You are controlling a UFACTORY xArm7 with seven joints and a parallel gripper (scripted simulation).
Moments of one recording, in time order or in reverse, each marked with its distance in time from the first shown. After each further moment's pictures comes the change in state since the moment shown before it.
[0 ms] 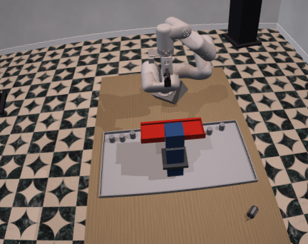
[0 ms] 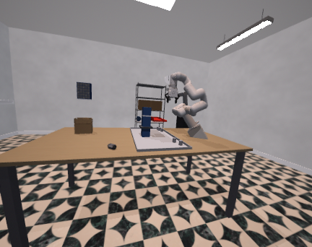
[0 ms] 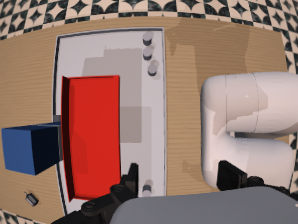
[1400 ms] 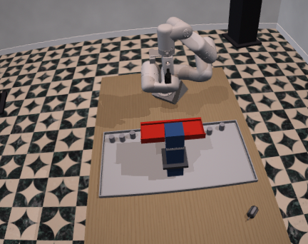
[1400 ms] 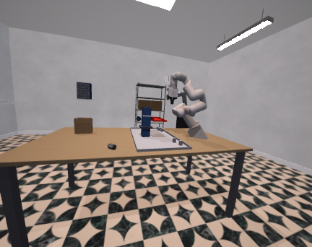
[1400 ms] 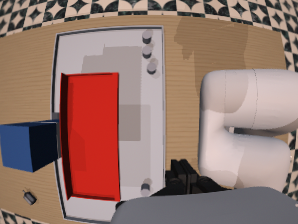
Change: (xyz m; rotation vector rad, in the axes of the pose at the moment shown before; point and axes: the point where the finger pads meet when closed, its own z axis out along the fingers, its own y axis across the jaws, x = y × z) arm -0.005 0.001 0.001 -0.007 -0.003 -0.006
